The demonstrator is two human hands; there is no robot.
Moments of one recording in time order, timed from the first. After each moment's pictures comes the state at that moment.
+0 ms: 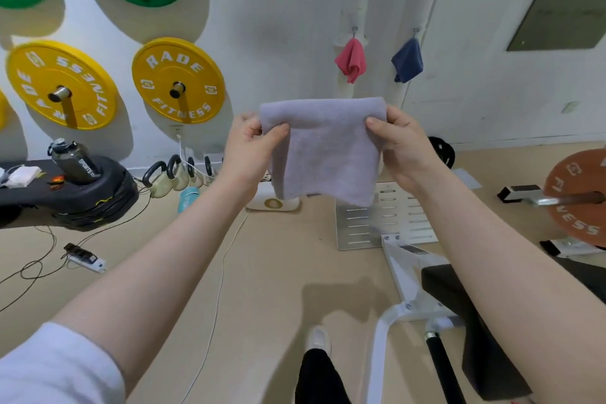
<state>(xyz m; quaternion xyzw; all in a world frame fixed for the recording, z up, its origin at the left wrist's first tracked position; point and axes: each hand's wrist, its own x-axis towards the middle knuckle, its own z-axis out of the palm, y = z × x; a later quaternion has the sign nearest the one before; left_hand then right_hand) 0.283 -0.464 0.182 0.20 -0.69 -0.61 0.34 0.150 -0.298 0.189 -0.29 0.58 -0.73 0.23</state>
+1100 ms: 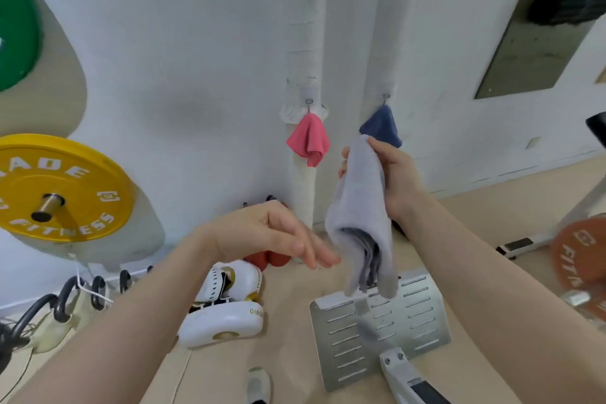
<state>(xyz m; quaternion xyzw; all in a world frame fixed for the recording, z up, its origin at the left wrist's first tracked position) -0.144 -0.685 0.190 -0.21 -0.74 -0.61 -0.18 -0.292 -0.507 0.192 -0.10 0.48 -0.82 0.29</state>
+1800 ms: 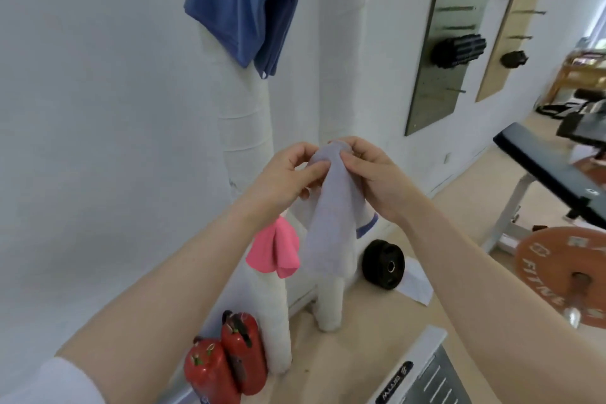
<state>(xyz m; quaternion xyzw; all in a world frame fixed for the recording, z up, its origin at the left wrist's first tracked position) -0.508 -0.784 0.281 -0.16 -0.77 -0.61 0.06 -0.528 -0.623 0.273 -0.24 0.61 -0.76 0.06</state>
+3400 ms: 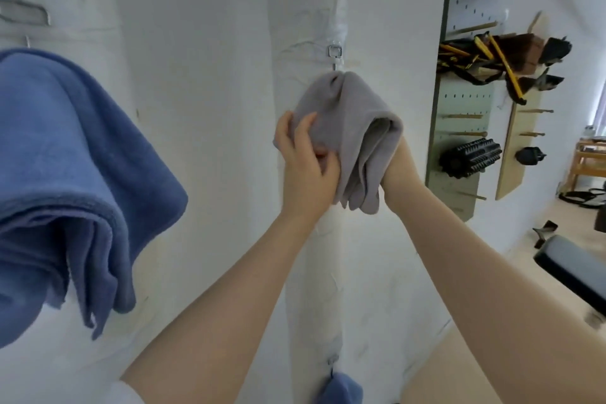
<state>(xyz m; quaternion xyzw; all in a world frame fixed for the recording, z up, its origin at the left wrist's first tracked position) -0.873 -0.666 0.416 -0.19 -0.72 -0.46 0.48 -0.891 -0.546 0.440 -0.12 0.69 -0.68 -0.20</state>
